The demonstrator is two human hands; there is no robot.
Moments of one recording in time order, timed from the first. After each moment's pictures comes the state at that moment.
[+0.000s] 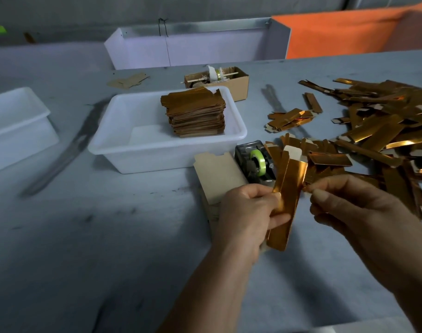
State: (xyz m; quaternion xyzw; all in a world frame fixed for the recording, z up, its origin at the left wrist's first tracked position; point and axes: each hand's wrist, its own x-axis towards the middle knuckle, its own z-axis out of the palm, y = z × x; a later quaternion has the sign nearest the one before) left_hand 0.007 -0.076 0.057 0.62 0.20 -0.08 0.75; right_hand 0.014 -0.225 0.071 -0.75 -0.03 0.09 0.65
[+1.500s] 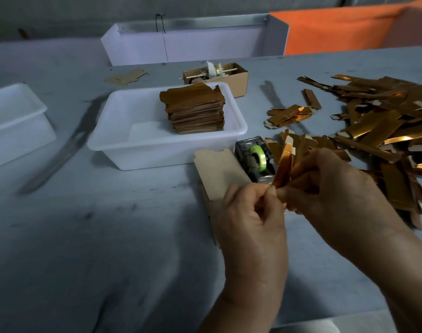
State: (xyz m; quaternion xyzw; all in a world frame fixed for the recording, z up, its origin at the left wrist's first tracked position) left_hand -0.028 -0.089 0.048 0.78 0.11 0.28 0.55; right_hand 0.014 -0.181 0.093 -0.94 -0.10 -0.04 0.32
